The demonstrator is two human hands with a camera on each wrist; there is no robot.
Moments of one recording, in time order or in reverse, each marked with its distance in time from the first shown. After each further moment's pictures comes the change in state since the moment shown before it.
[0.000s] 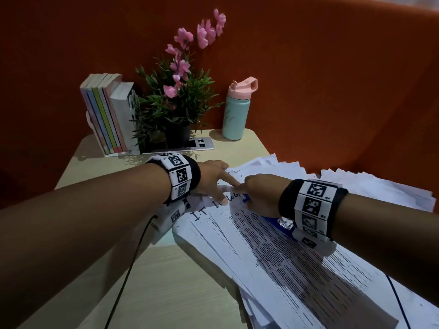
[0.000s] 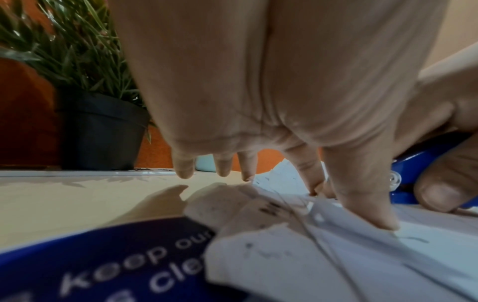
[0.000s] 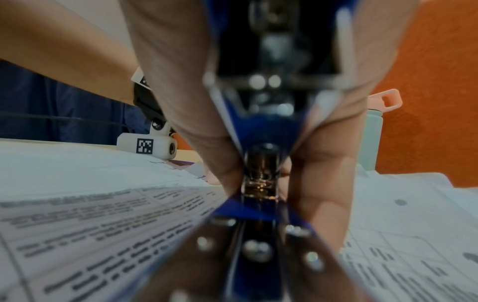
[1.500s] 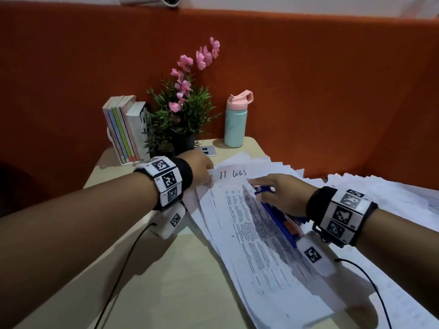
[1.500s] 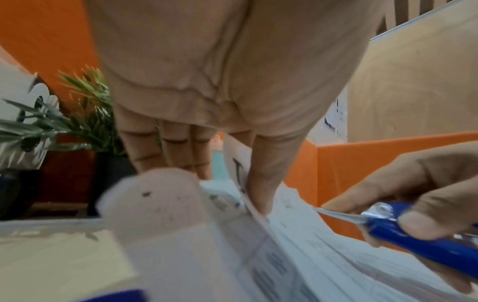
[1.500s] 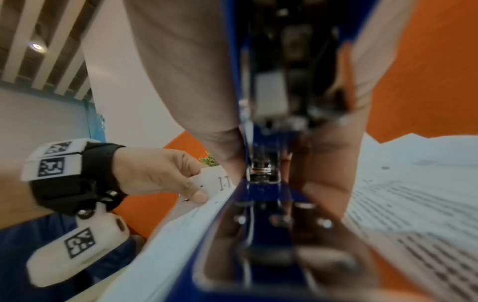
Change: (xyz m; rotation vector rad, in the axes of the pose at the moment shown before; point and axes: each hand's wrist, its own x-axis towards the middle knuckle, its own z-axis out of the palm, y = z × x) left_hand -0.063 0.036 -0.029 0.080 0.259 -0.311; right_hand -0.055 0.043 0.024 0.554 0.277 0.062
